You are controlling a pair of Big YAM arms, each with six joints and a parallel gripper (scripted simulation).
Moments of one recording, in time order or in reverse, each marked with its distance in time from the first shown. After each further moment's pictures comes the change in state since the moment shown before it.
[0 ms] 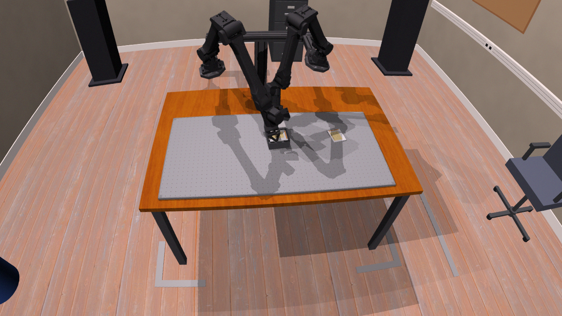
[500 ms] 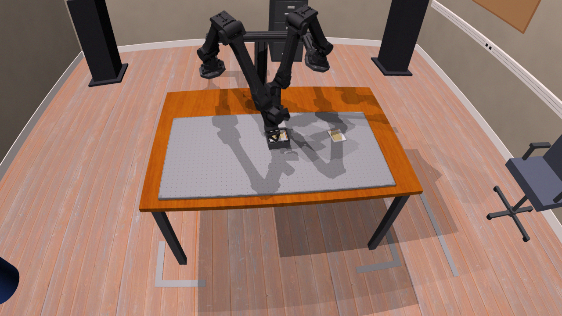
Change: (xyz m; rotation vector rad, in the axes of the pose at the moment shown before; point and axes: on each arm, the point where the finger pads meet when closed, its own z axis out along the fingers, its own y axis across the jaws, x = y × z) left arm 0.002 -0.001 -0.001 0.002 0.004 -0.003; right arm 0.000 0.000 0.000 0.000 0.000 0.000
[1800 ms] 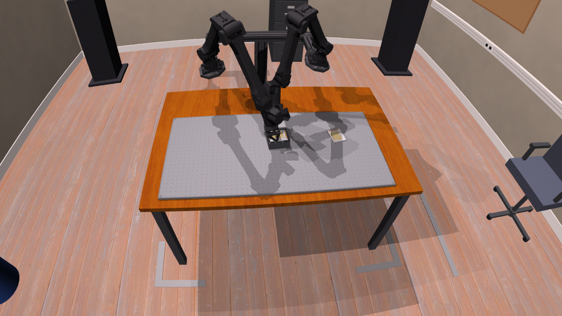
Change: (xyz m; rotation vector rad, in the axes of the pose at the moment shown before) left arm -0.003 0.001 -0.007 -0.010 -0.006 0.001; right arm 0.000 0.000 0.000 0.000 0.000 0.000
